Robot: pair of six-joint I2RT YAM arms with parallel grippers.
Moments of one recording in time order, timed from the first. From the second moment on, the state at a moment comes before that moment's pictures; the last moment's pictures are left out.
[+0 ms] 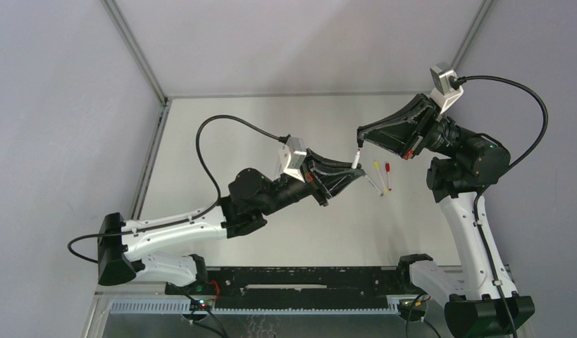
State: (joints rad) left arm -1.24 1.27 1.08 0.61 0.04 -0.26; right arm 0.10 0.99 1.14 0.86 -1.14 1.40
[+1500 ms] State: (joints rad) left arm -1.25 1.27 1.09 0.63 -0.02 -0.26; right arm 0.14 0.99 1.12 0.82 -1.12 1.39
